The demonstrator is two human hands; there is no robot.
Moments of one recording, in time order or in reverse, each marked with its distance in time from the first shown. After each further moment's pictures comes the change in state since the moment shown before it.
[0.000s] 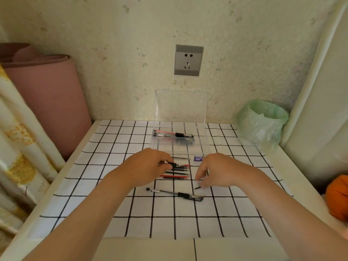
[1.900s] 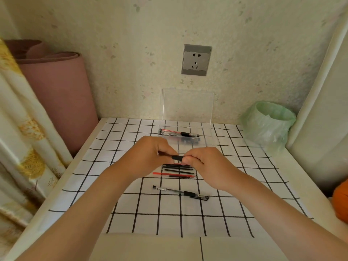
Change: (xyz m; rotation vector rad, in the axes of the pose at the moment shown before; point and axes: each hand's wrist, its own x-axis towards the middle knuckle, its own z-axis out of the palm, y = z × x) left_hand -0.010 0.002 -0.021 -0.344 0.209 0.114; right_hand 0.005 -0.040 0.014 0.355 0.410 -0.252
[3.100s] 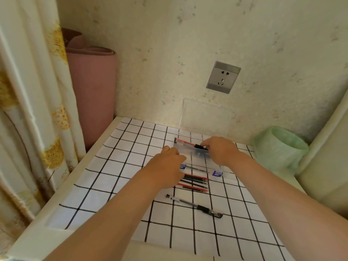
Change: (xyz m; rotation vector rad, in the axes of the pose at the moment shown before) left_hand 0.006 -0.037 0.018 0.460 -0.101 -0.134; right_hand 0.113 0.032 -0.012 -0.765 -0.158 0.211
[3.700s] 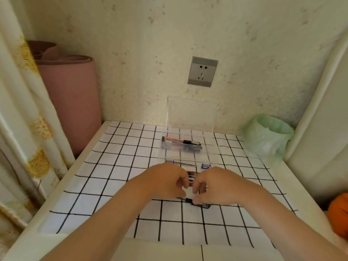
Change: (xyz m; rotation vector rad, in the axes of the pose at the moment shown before) left_hand -0.018 0.044 -0.003 -0.077 -0.267 0.109; right_hand -0.131 -0.009 0.003 0.287 -0.263 -0.171
